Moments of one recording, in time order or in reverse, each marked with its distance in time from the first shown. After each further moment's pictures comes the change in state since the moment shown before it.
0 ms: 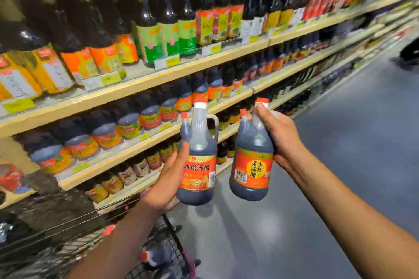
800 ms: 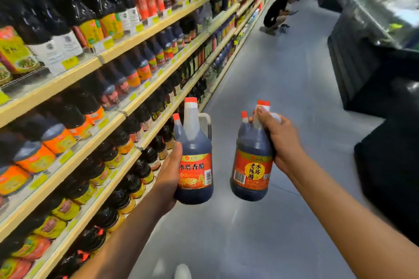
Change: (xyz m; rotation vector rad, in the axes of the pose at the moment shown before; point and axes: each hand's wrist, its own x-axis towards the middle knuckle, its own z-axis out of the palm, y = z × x) left_hand 0.154 -0.080 0.371 0.167 -0.360 -0.234; right_hand 0.033 -0.048 -0.386 0.011 0.610 -0.058
